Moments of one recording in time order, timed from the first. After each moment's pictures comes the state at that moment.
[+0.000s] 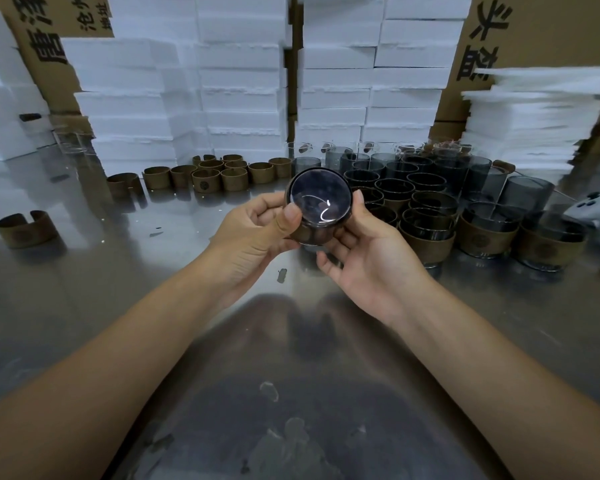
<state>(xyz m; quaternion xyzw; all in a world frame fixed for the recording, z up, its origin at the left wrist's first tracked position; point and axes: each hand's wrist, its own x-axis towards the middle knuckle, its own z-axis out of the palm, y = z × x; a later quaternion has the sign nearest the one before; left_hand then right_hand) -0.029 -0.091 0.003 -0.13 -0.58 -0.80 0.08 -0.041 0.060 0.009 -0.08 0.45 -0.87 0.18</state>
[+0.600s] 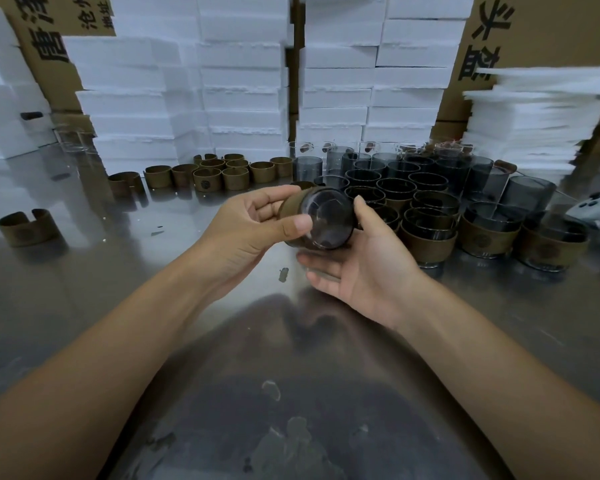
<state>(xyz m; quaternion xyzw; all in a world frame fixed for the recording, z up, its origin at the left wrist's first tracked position) -0.028 -0.102 0.010 -0.14 -0.66 -0.74 0.08 -0.042 0.060 0.008 -0.05 0.51 -0.82 0.25</state>
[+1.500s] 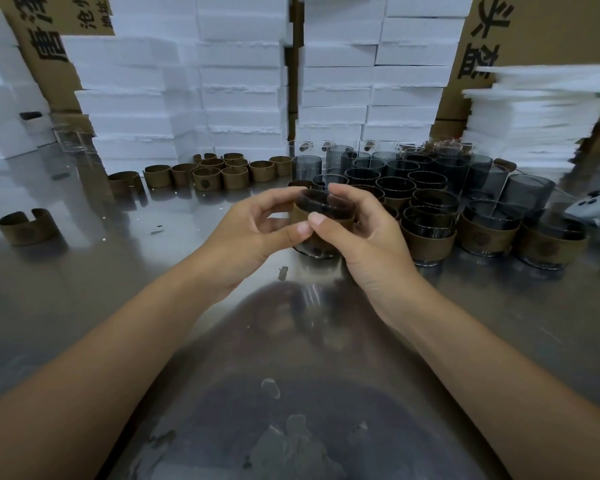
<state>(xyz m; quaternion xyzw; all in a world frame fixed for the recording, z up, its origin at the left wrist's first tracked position) -0.027 -0.099 0.006 -0.16 -0.71 -0.68 0.10 -0.039 0.059 0.001 -0.21 0.64 -0.74 -0.04</state>
